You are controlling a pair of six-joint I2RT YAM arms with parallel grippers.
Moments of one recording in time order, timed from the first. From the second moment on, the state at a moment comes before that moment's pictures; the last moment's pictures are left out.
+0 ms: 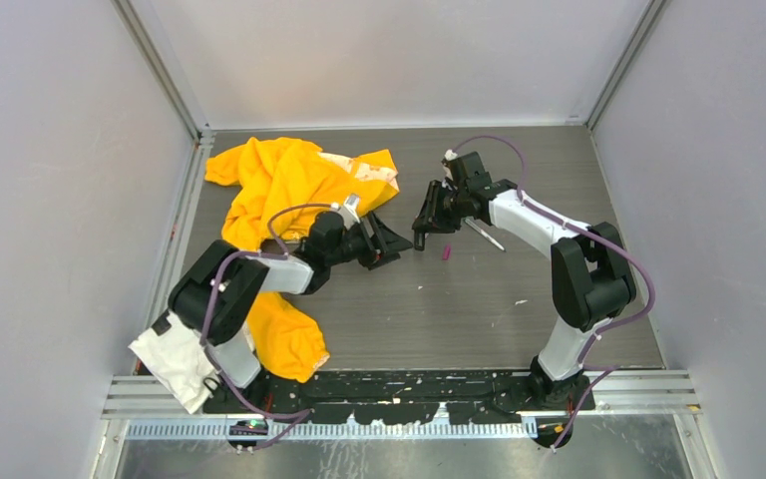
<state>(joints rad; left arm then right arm) -0.57 1.67 0.66 0.69 0.47 -1.13 0.41 1.75 1.24 -0.39 -0.31 0.60</state>
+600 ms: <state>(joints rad) -0.61 1.91 0.82 0.83 0.47 -1.26 0.42 1.75 1.24 -0.37 -0.34 0.61</state>
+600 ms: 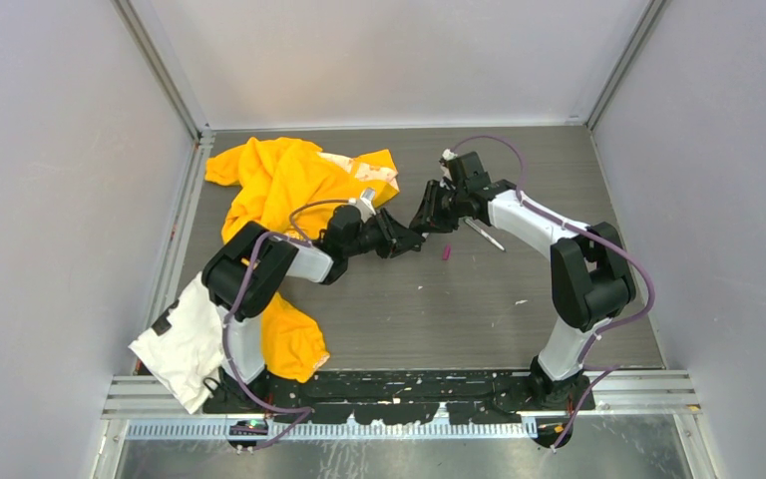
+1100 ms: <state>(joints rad) -0.57 1.95 0.76 0.93 0.53 -1.20 0.34 1.75 1.31 -0.47 -0.54 0.39</state>
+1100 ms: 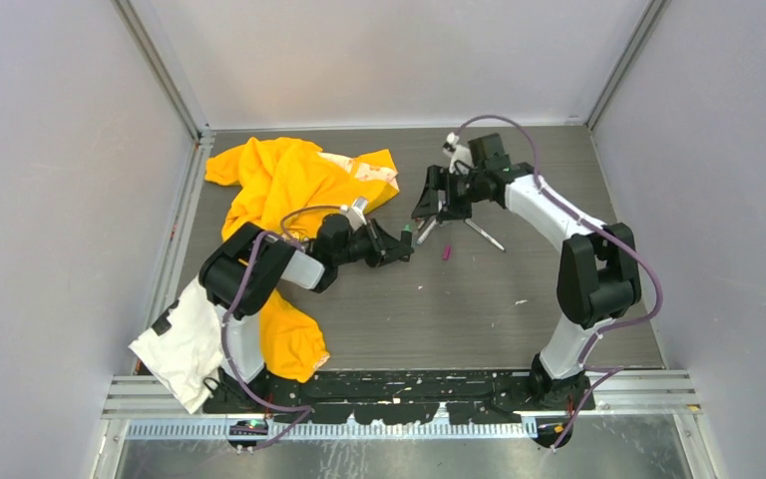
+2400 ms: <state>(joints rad) -0.57 1.26 0.68 0.12 0.38 -0.13 0.25 2.33 2.09 -1.14 -0.36 -0.83</state>
